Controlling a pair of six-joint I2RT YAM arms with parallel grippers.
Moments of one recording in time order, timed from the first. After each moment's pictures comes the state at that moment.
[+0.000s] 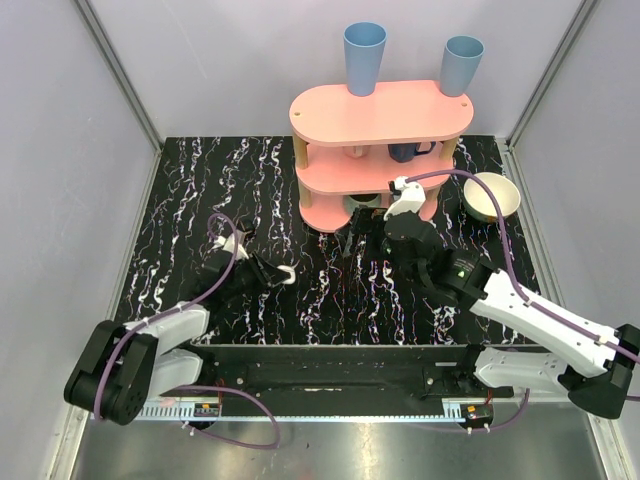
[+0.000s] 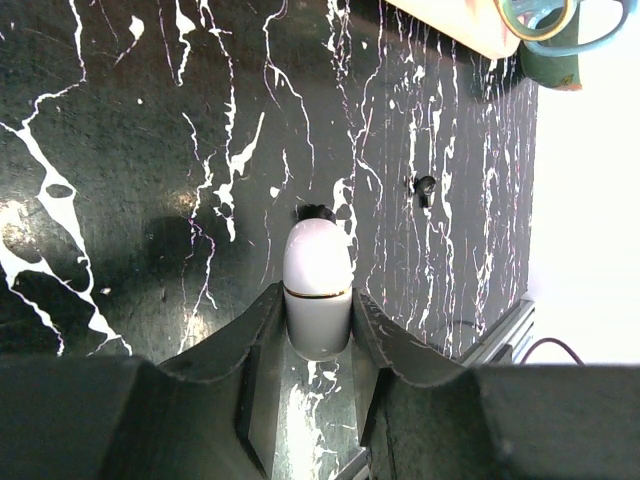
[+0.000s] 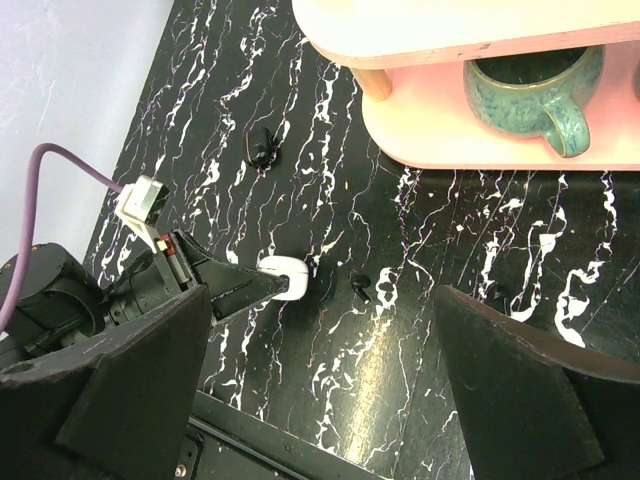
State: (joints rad) left arm -0.33 1.12 0.22 0.40 0.37 -0.88; right arm 0.97 1.09 1.10 -0.42 0.45 0.70
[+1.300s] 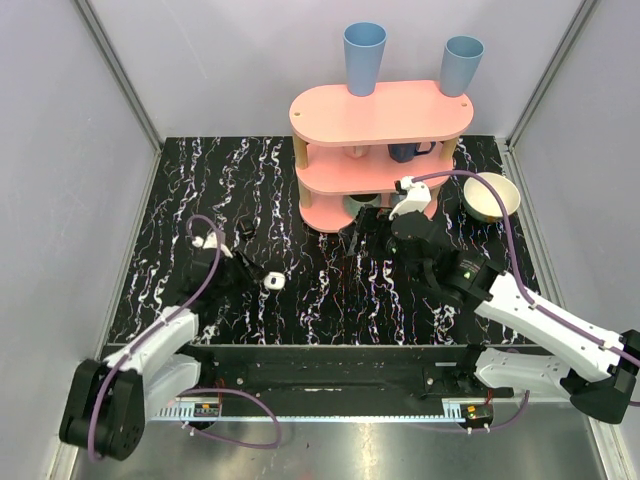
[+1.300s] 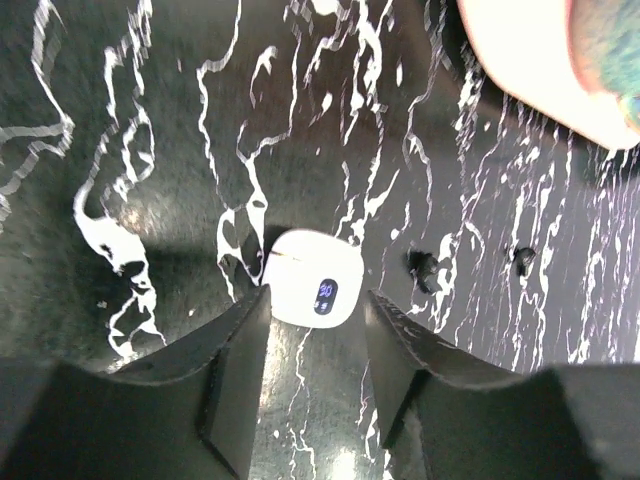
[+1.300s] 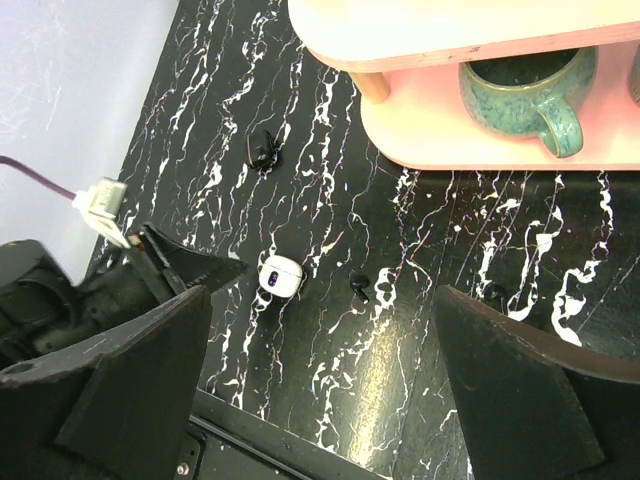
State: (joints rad) left arm -0.26 0.99 0.27 0.07 0.17 -0.79; right arm 0.95 1.06 1.09 -0.42 0.42 0.70
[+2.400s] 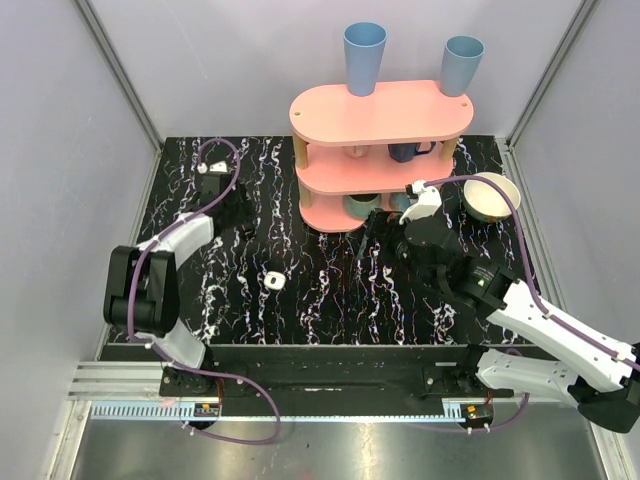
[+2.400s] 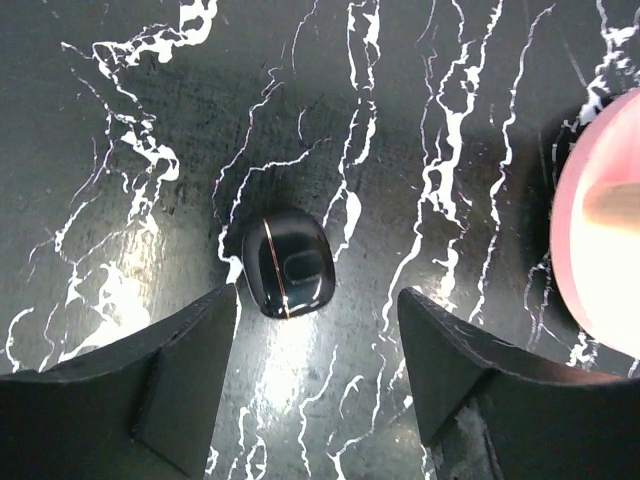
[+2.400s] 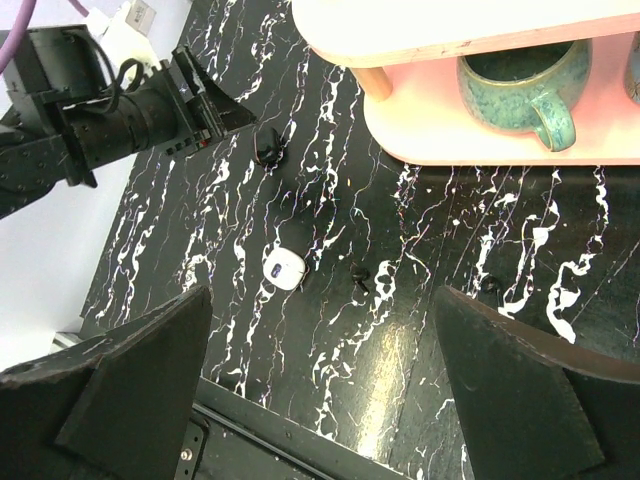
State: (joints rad) left arm -0.14 1.60 0.99 -0.16 -0.08 -0.43; right arm 0.94 0.98 1.05 -0.43 0.40 0.70
